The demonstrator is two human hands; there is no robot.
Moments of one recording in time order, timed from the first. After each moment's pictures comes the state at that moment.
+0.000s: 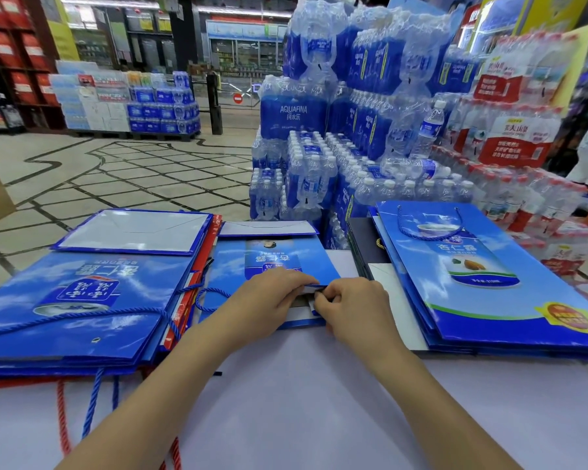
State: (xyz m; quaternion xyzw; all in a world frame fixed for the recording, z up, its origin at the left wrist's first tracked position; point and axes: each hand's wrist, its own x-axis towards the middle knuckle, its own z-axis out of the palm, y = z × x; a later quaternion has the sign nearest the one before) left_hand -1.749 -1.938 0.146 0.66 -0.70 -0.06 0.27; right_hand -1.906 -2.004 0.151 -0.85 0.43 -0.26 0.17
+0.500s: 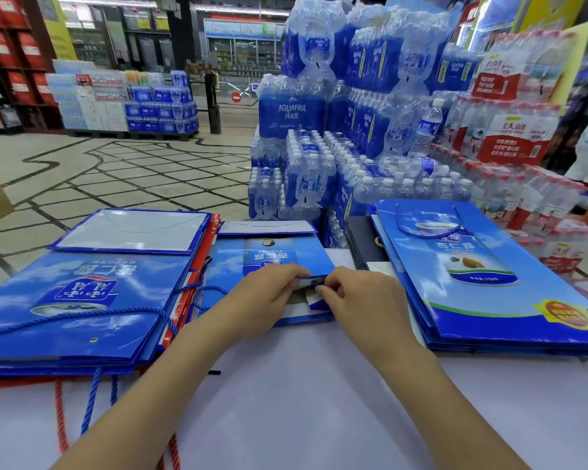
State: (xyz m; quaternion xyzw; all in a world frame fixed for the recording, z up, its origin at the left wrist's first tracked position) left_hand -1.745 -1.941 0.144 0.69 -0.67 -0.09 0.28; right_hand -1.917 -2.007 0.158 -0.88 0.36 -0.30 0.00
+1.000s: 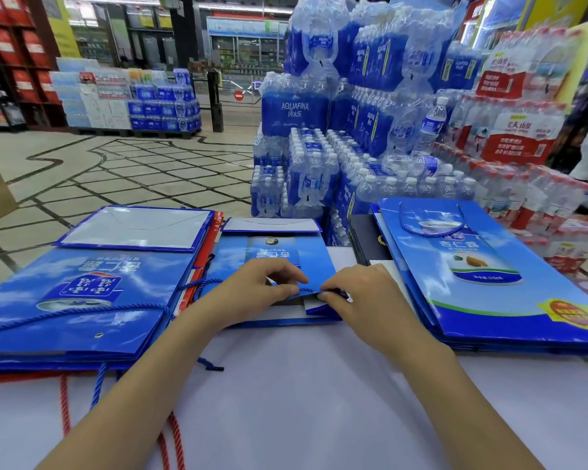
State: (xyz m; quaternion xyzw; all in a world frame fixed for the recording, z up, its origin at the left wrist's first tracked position) left_hand -1.738 -1.934 0.159 0.66 -0.60 -0.24 0.39; right_hand -1.923 -2.027 0.151 -0.93 0.25 -0.25 0.05
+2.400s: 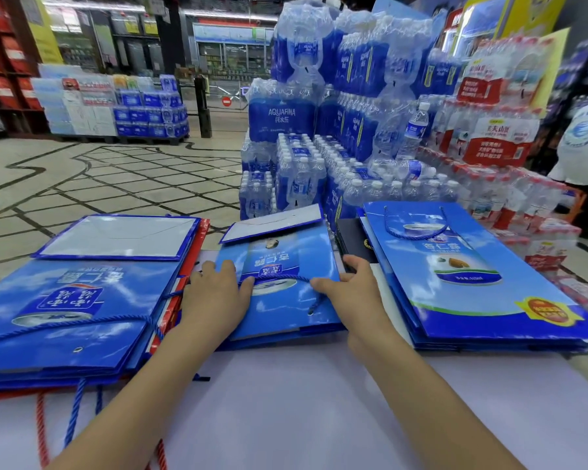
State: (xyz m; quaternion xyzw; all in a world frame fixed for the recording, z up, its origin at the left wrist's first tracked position) left_hand -1.719 -1.943 0.132 0.89 -0.44 0.03 0.15; right_hand -1.902 -2.015 0.158 -0.57 0.44 -0.38 0.58
